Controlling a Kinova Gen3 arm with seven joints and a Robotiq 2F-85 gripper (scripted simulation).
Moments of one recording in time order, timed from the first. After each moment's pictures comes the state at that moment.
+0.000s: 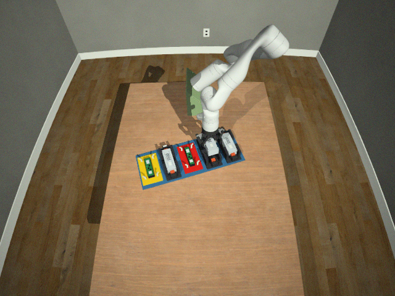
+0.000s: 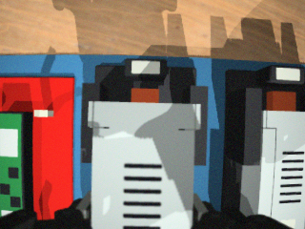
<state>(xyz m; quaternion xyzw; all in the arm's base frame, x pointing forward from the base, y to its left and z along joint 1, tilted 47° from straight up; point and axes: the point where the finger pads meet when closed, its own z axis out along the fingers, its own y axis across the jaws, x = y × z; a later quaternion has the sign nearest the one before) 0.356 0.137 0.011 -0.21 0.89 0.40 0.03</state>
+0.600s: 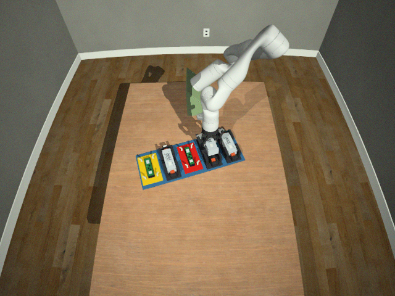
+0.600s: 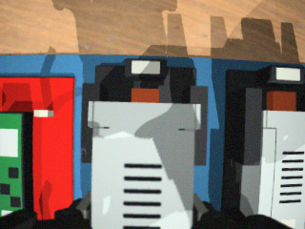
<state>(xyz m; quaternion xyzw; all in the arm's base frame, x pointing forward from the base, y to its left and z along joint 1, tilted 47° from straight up) 0.356 0.137 0.011 -0.21 0.89 0.40 0.03</state>
